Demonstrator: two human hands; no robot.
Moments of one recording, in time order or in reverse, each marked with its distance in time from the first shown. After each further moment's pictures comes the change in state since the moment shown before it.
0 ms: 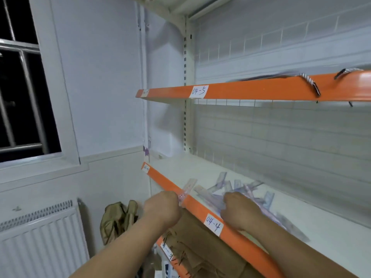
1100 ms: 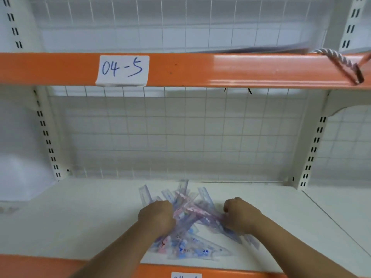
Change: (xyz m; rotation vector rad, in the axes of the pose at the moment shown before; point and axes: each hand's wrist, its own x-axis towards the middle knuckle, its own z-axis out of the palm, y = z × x) left_hand 0.205 0.112 0.074 0.068 -0.285 0.767; right_hand 0.040 0.088 0.021 0.003 -0.029 0.854
